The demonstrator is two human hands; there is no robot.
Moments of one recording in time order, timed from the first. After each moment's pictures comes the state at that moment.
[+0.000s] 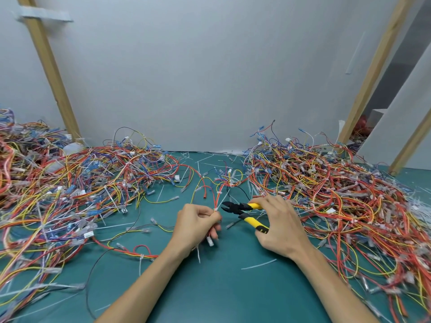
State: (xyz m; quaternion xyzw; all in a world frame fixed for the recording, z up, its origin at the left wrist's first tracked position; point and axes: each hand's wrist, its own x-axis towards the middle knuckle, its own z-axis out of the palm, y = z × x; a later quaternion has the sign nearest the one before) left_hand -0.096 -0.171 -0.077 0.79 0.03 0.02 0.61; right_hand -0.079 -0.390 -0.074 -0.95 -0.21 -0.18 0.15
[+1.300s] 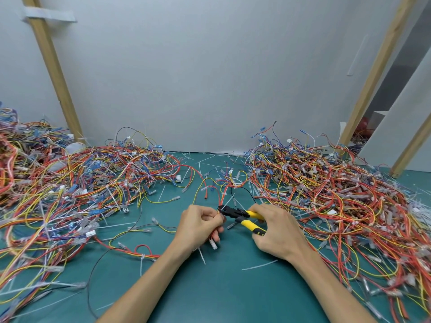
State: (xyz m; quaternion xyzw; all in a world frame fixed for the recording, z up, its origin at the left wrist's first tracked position) left_hand -0.098 -0.170 -0.079 0.79 -0.01 0.01 0.61; right_hand -0.087 -0.381 -0.069 -0.96 -0.20 -0.14 0.16
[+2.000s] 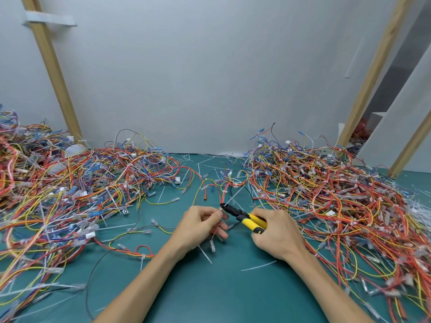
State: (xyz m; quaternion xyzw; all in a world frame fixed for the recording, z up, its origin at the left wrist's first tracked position) left_hand -0.094 -0.166 -0.079 0.75 -0.07 -0.05 0.65; right_hand -0.085 -0.380 -0.072 -0.97 -0.13 -0.13 0.17
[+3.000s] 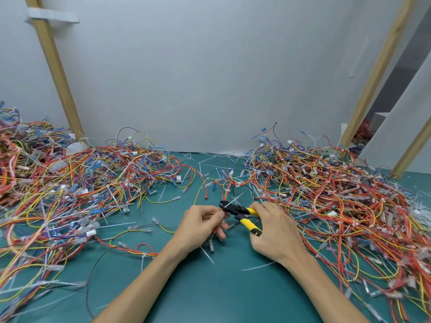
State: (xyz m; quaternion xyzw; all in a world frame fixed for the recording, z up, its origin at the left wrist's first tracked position) left_hand -0.095 -0.166 -0.083 0.77 -0.09 -0.01 0.63; right_hand -0.091 -0.372 -0.071 -0.97 -0.16 -0.15 0.10
